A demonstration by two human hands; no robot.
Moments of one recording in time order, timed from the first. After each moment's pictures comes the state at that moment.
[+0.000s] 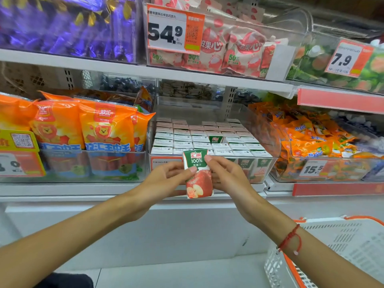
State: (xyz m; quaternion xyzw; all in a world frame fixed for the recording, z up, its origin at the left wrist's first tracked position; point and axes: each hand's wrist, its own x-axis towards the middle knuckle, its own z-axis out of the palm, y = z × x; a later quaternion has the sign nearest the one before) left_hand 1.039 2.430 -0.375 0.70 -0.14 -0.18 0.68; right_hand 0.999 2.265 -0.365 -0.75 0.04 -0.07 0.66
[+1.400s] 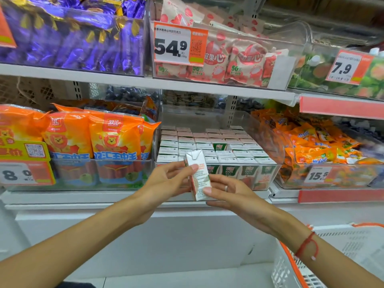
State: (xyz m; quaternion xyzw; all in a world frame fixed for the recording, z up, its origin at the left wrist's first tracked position) left_hand 1.040 2.433 -0.363 0.63 -0.13 -0.17 0.75; right_hand 0.985 2.253 -0.364 -0.75 -0.03 0.08 0.66
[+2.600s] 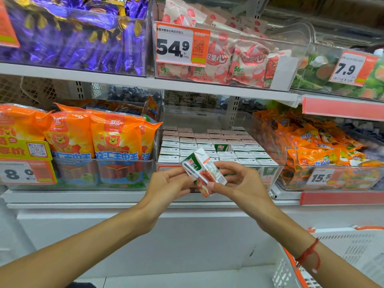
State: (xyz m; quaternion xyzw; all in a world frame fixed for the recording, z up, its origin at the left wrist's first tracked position) left_hand 1.036 2.432 -0.374 0.65 -0.12 -0.13 0.74; right_hand 0.987 2.257 -0.353 -0.81 0.02 -0.14 0.57
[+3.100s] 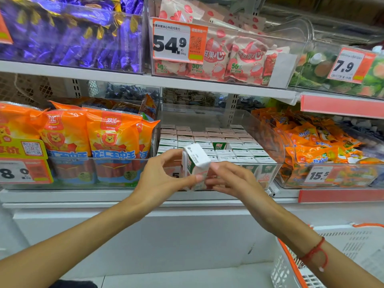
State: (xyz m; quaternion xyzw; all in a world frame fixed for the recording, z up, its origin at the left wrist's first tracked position) left_hand 1.042 2.438 -0.361 0.76 -0.22 0.04 0.61; right_hand 0.980 2.257 -0.346 -0.77 -0.03 -0.03 0.64
